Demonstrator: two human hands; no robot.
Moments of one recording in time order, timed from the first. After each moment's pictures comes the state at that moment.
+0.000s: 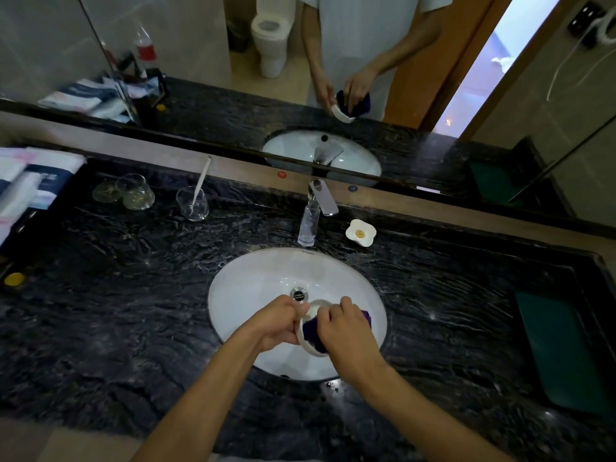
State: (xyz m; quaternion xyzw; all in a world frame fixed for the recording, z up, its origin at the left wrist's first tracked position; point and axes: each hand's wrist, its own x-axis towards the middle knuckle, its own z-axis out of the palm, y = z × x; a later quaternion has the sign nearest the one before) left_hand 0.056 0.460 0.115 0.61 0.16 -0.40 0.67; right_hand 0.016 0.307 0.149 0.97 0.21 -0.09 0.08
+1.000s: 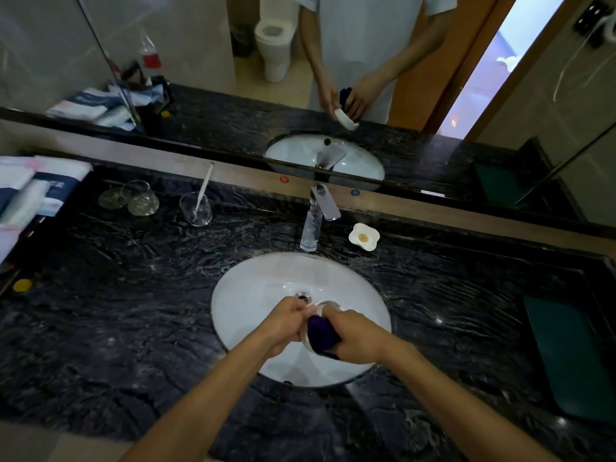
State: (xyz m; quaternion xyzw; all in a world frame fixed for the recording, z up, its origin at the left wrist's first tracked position) left_hand 0.057 0.447 0.119 0.69 0.14 -0.33 0.64; right_hand 0.052 0.283 0.156 0.91 0.18 -0.33 -0.16
